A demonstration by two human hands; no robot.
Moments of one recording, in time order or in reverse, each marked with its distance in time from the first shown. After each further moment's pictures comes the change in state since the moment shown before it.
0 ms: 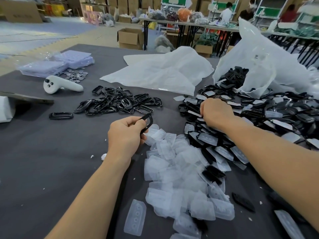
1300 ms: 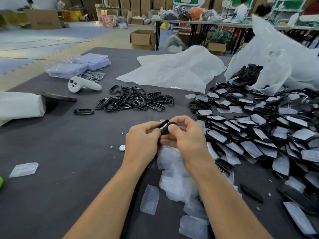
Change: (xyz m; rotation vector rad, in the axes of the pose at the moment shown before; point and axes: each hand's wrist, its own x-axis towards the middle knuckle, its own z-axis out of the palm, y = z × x) left_hand -0.055 0.008 -0.010 0.185 -0.084 0.174; right_hand -0.145 -0.132 -0.005 1.793 -0.117 0.223
